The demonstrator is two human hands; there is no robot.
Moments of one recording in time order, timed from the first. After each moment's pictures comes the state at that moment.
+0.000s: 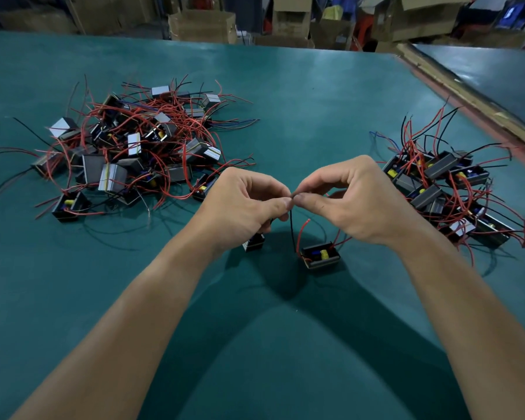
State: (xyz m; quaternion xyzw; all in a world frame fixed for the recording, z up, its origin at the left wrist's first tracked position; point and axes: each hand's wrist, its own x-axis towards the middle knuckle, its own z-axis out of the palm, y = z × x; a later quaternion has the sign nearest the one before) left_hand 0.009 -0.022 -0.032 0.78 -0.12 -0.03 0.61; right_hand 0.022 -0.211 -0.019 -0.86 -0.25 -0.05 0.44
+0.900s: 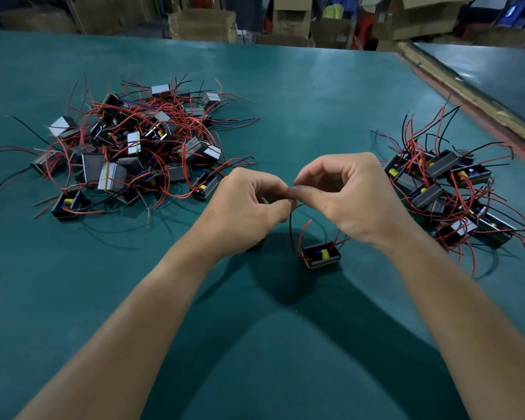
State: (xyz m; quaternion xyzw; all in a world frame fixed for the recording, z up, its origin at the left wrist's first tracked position) left_hand 0.008 -0.026 -0.036 0.84 -0.14 0.03 0.53; right_hand 0.025 -0.203 -0.029 -0.82 -0.21 -0.08 0.52
